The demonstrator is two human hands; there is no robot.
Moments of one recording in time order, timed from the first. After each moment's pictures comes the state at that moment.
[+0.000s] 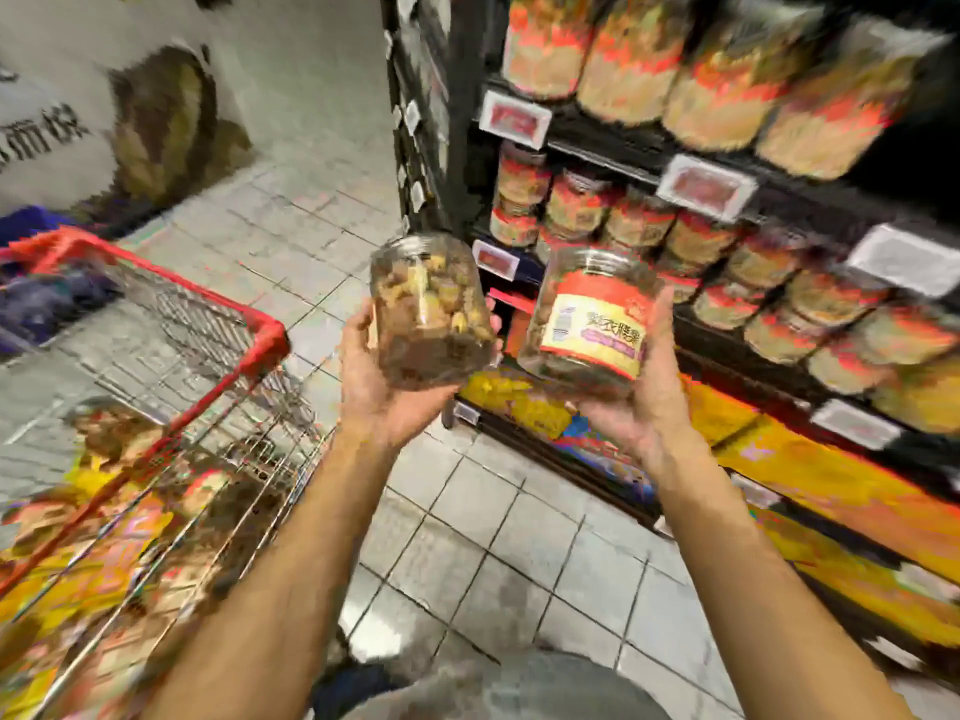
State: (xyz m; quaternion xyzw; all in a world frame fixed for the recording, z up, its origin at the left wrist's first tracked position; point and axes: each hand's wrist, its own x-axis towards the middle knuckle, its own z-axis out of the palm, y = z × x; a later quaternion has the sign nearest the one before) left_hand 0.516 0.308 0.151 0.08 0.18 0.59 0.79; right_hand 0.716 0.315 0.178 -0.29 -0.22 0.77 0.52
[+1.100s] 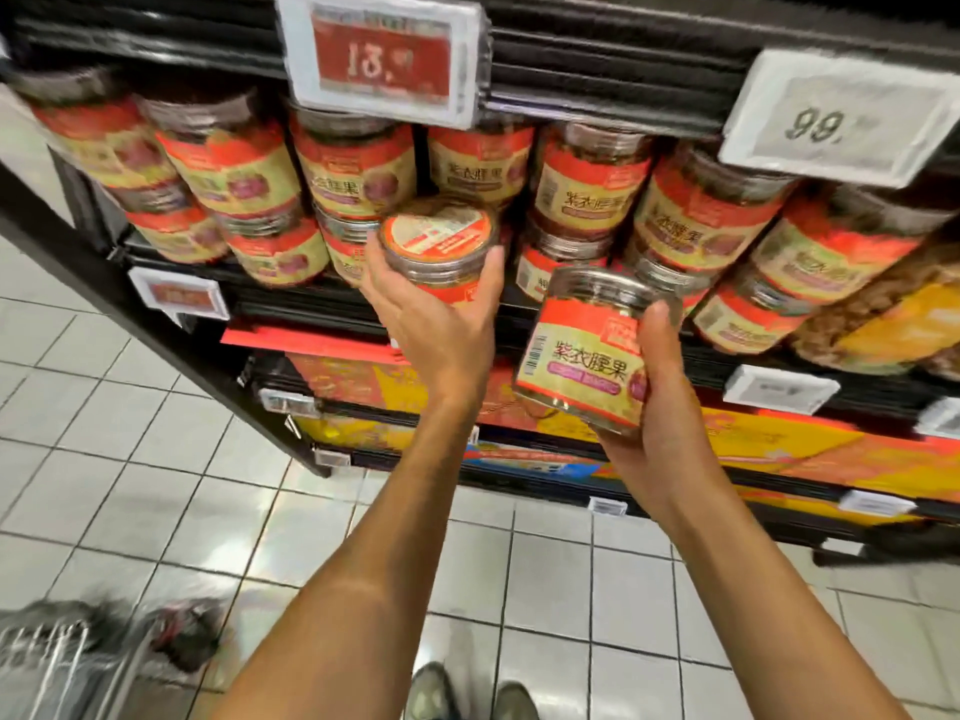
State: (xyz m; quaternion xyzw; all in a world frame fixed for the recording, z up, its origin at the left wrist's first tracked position) left_hand 0.838 0.505 0.027 0.50 0.58 0.60 0.22; right_hand 0.929 0.399 0.064 -0.46 -0.21 0.56 0.65
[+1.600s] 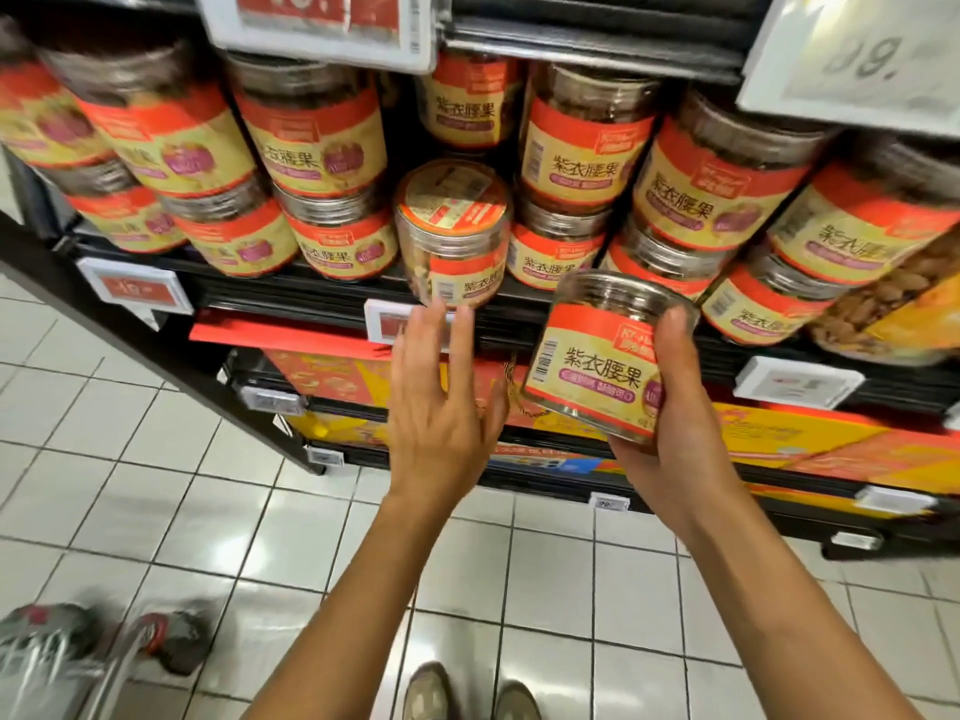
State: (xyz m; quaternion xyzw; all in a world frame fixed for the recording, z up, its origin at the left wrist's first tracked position) left_hand 0.814 0.459 -0.040 0.79 0.47 0.40 -0.02; right_hand 0.949 0.395 0.043 -0.50 -0.21 0.56 0.63
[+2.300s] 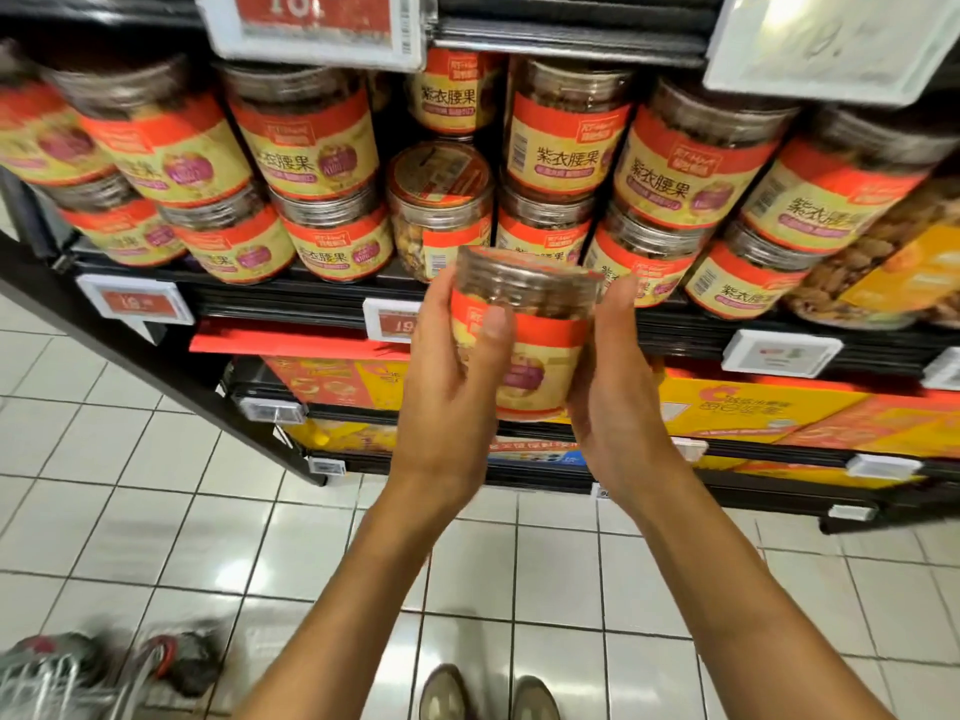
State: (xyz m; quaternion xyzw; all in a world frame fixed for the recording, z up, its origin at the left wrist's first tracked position) left_hand 0.806 0.433 0.050 0.59 0.39 0.44 0.55; right_hand 0.910 0.406 0.052 -0.51 -0.29 0.52 0.63
